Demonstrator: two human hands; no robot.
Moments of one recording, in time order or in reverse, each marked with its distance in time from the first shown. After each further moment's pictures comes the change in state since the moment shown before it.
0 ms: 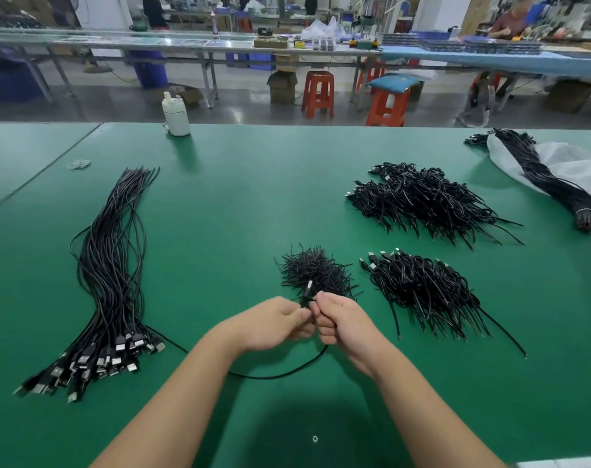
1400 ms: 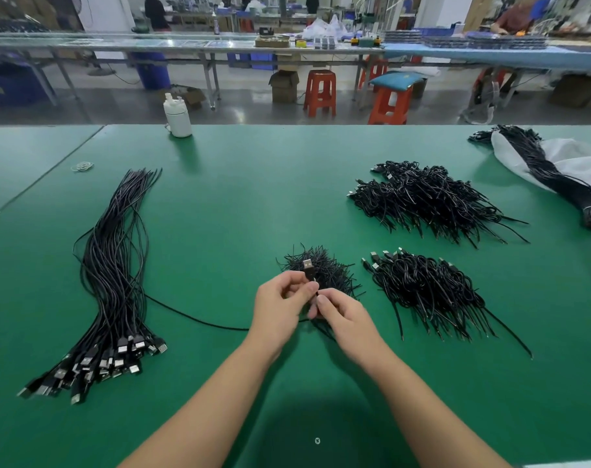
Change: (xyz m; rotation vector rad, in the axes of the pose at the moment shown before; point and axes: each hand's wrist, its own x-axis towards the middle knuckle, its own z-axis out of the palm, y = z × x) left_hand 0.019 0.010 0.031 -0.593 0.694 0.235; right_hand -0.002 0.001 -0.002 -0.434 0.179 -0.276
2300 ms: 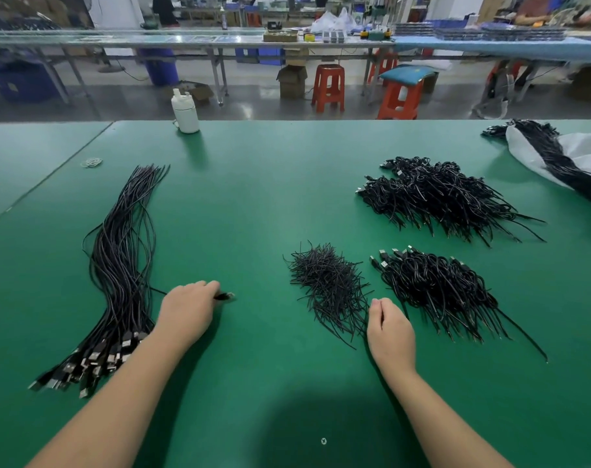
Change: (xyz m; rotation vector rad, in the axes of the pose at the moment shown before) left_hand 0.049 -0.054 -0.163 1.640 -0.031 0.178; right_hand 0.005 0.095 -0.027 -0.564 0.494 0.111
